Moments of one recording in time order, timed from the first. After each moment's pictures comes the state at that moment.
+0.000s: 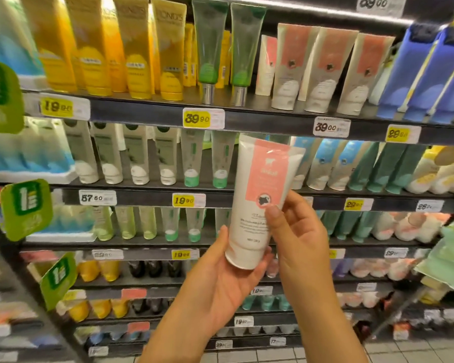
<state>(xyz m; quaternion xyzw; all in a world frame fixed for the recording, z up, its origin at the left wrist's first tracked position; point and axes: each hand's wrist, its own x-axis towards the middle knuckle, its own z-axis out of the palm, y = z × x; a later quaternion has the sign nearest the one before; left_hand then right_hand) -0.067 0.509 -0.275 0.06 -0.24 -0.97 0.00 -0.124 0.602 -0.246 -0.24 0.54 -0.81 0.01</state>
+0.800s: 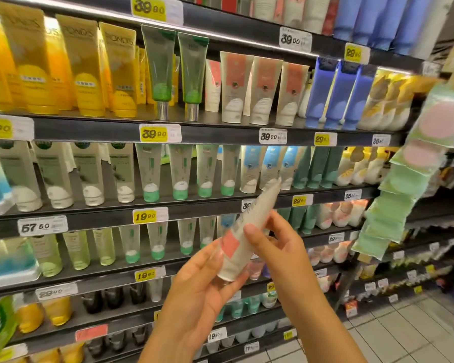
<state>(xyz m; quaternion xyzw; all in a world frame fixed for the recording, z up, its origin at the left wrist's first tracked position) -0.053 0.515 -0.292 0.00 -0.33 -0.95 0.01 -0.087 0.637 -0.241 -0.21 0.61 -0.77 0.02</state>
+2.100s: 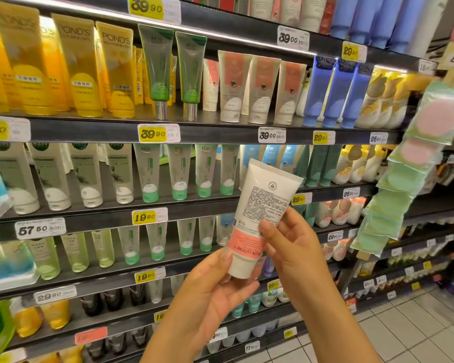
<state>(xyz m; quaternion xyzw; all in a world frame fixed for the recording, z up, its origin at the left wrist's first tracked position) -0.052 0.517 -0.290 -0.01 -0.34 -0.94 -0.07 -0.101 0.644 -0.248 -0.19 0.58 -0.79 -0.01</state>
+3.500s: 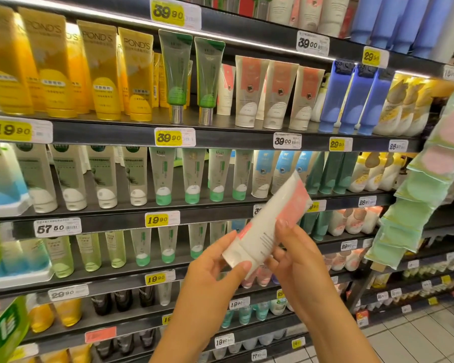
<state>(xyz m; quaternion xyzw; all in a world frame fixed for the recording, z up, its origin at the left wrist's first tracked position) -0.053 0.506 -0.277 -0.02 -0.62 -0.77 0.14 -0.108 0.631 -0.254 -0.13 0.52 -0.84 0.08</state>
